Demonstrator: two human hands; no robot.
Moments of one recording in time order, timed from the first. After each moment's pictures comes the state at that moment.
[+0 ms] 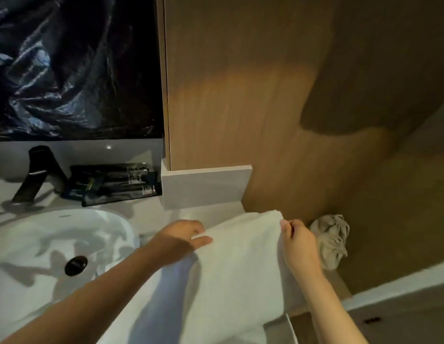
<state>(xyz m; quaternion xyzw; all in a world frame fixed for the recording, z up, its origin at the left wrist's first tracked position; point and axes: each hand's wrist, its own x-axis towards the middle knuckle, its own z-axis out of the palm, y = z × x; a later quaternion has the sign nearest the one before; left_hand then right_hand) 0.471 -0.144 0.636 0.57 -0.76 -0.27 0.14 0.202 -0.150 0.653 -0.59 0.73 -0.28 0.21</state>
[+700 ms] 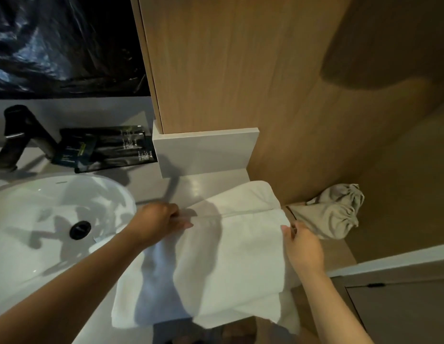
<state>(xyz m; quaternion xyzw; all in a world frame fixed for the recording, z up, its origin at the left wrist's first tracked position) 0.500 -0.140 0.572 0.67 -0.72 -0.17 0.06 0.166 -0.142 0.568 -0.59 0.77 -0.13 0.21</state>
